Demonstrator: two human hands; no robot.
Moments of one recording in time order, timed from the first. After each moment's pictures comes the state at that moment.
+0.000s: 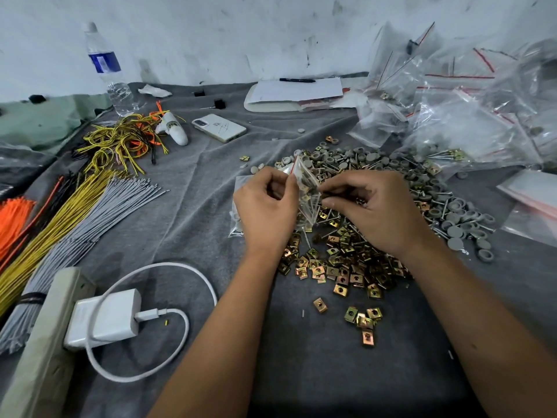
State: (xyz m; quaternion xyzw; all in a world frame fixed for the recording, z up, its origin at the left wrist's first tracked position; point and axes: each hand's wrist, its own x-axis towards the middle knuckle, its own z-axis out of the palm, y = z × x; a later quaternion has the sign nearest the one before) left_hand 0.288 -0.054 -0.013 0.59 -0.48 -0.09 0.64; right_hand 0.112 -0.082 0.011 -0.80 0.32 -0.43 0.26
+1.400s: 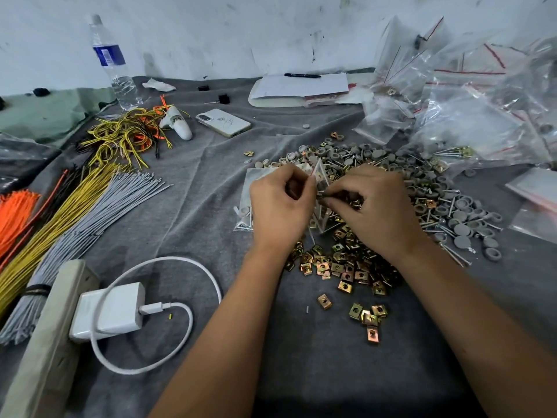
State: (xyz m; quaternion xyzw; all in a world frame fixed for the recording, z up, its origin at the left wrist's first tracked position) left_hand 0.287 -0.057 -0.017 0.58 -0.56 -0.08 0.59; right_hand 0.122 -0.080 0.006 -0.84 0.33 -0.42 0.07
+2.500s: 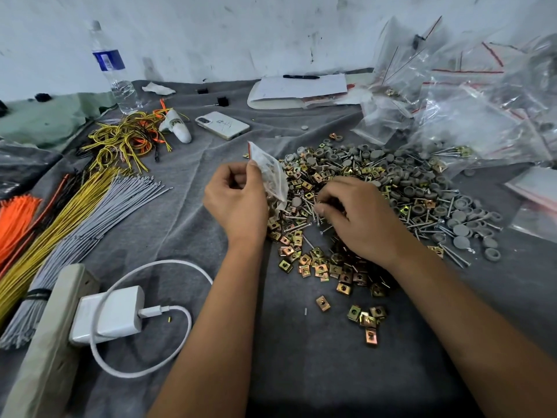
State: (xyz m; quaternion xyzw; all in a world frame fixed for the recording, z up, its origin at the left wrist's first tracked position) left_hand 0.314 -0.055 -0.002 0.62 -0.28 -0.10 0.73; right_hand 0.133 -0.080 -0.003 -0.86 0.38 -0.31 0.14
